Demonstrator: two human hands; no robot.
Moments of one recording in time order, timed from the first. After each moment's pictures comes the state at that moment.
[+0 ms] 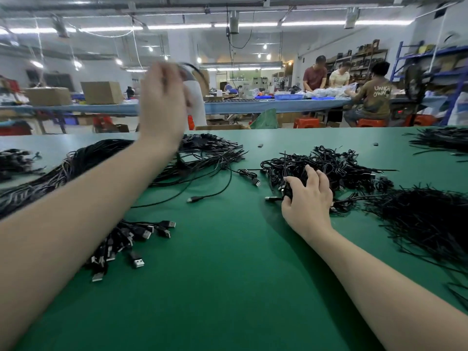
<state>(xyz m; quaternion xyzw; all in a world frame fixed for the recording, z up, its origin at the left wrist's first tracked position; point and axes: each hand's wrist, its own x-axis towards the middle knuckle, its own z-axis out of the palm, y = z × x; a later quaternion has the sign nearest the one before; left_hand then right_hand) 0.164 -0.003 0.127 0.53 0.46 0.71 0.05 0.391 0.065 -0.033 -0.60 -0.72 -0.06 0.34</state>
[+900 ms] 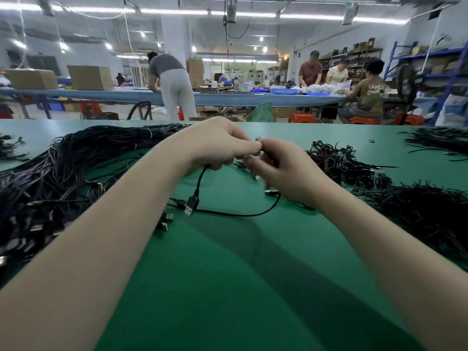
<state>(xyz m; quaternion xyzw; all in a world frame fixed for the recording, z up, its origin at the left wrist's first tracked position) 0.203 -0.022 0.103 0.70 0.58 0.32 0.25 0.364 0.023 0.051 -0.31 -0.85 0.17 0.39</state>
